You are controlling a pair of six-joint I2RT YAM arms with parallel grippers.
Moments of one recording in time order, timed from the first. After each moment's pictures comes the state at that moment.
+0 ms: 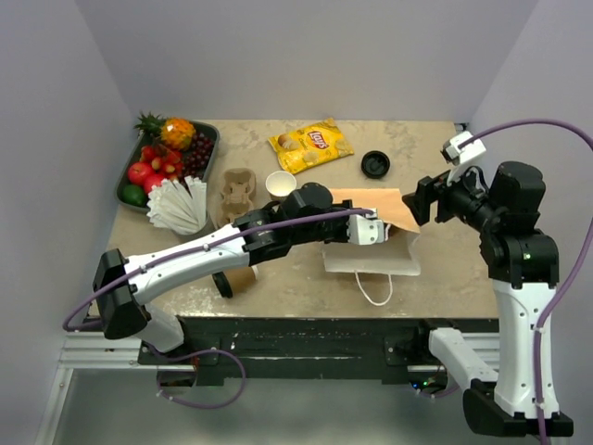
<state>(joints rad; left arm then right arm) -1.10 1.51 1.40 -0.24 0.04 0.66 0.00 0.89 1.41 -0.90 -0.45 -0.21</state>
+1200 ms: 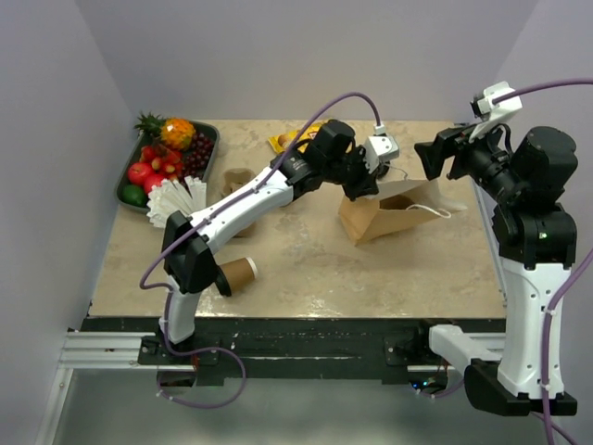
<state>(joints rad) -0.86 2.00 2.01 -0.50 0.42 0.17 0.00 1.04 1.66 -0.74 -0.38 -0.12</state>
